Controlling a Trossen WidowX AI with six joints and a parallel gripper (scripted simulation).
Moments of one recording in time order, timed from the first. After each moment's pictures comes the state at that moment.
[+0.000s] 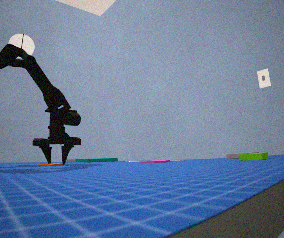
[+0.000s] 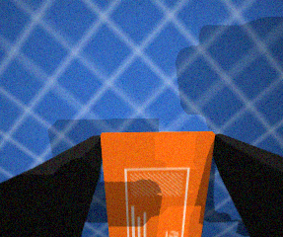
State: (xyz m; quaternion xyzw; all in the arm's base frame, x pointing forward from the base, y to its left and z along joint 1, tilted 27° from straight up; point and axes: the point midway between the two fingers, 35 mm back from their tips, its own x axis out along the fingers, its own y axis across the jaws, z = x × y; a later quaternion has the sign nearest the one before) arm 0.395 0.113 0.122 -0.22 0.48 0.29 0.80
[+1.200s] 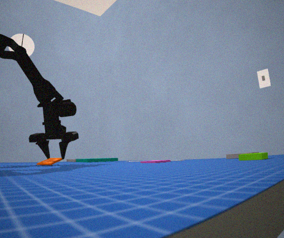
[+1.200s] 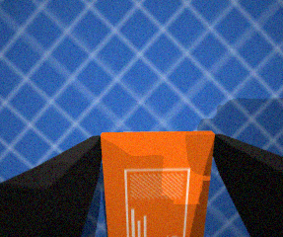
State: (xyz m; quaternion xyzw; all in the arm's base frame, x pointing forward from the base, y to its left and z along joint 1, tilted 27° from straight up) arm 0.380 0.101 0.134 -0.18 0.38 0.31 0.85
